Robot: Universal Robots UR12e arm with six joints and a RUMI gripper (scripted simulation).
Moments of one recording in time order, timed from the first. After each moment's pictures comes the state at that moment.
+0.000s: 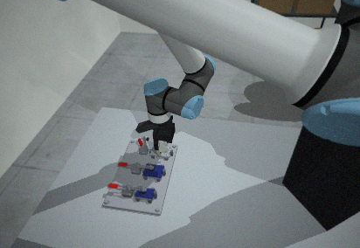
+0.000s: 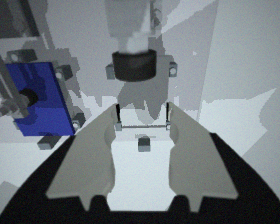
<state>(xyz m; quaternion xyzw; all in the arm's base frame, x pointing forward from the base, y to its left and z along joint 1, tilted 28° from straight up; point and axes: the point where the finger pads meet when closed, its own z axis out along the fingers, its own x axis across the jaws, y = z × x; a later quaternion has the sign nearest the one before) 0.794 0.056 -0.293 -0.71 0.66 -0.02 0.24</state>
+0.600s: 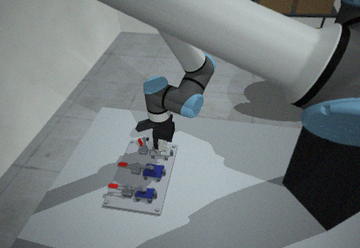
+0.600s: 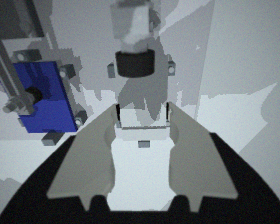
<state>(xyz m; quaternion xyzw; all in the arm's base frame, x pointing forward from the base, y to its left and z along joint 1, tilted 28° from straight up) 0.792 0.054 -0.287 -0.71 0.66 -0.02 0.24</state>
